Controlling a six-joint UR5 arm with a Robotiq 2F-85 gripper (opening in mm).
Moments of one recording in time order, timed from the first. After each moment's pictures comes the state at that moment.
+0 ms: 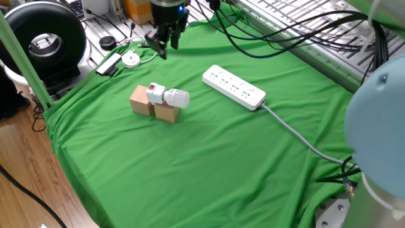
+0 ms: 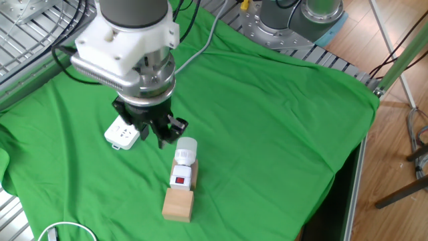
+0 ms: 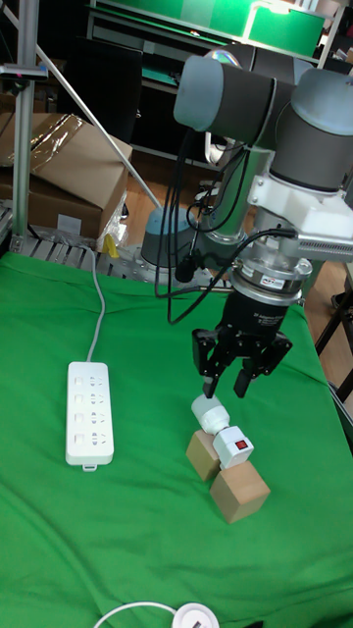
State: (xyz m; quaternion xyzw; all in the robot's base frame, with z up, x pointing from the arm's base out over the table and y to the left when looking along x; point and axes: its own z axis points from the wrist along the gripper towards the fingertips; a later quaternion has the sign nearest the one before) arm 0.636 0.087 0.194 -0.14 0.99 0.00 0.06
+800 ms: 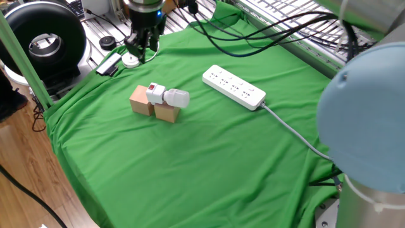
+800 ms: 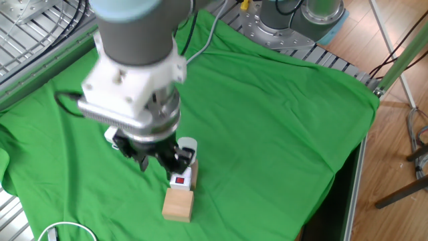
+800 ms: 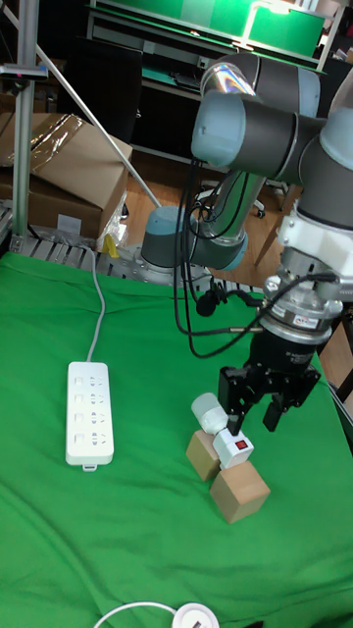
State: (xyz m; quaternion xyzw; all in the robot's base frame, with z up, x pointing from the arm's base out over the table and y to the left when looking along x) arm 0.674 0.129 0.172 -0.17 0.98 0.01 0.07
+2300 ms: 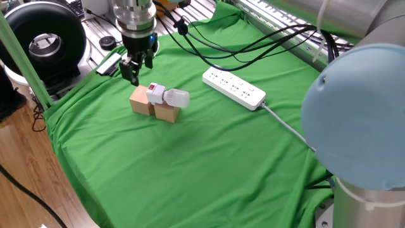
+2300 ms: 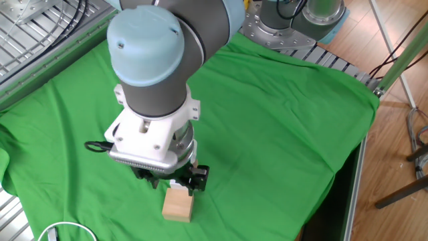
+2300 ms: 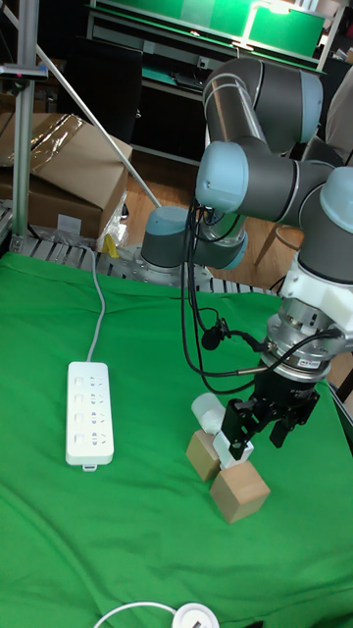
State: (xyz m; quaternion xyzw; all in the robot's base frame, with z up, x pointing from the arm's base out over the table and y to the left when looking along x) arm 0.663 0.154 0.117 -0.23 0.97 0.02 0.05
